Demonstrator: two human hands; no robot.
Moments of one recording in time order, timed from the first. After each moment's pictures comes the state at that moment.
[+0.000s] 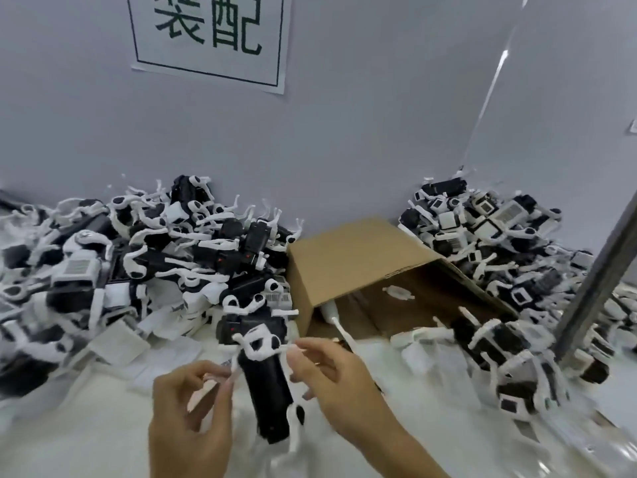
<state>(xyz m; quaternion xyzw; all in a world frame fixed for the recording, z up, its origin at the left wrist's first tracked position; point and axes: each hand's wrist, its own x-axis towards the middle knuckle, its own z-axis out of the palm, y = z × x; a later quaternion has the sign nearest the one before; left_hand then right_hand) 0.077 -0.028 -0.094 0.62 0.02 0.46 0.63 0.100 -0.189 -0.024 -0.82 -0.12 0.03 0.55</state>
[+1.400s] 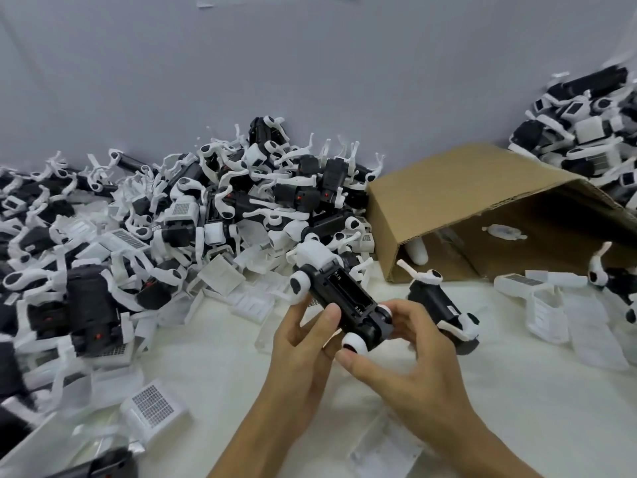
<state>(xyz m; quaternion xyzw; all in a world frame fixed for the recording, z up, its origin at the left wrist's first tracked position) 0.061 -0.020 -0.071 0.46 -0.02 0.08 0.88 0.075 -0.169 -0.081 -0.79 -0.19 -0.09 0.58</state>
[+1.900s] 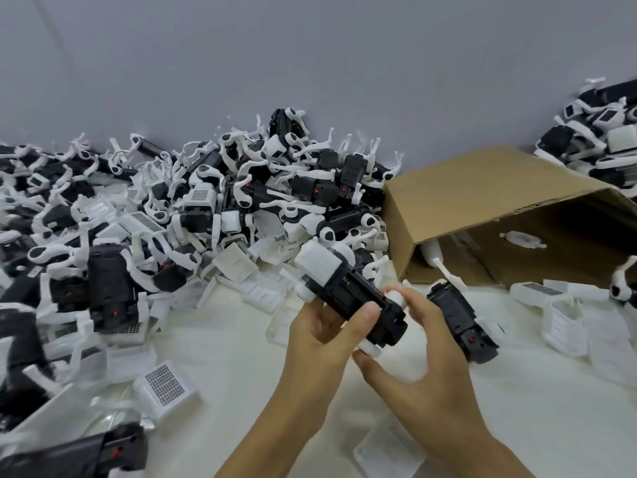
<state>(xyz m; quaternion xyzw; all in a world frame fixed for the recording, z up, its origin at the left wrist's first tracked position) 0.054 -0.029 -0.067 0.58 -0.03 0.14 0.80 0.072 -0.168 -0.084 -0.79 -0.24 -0.14 0.54</state>
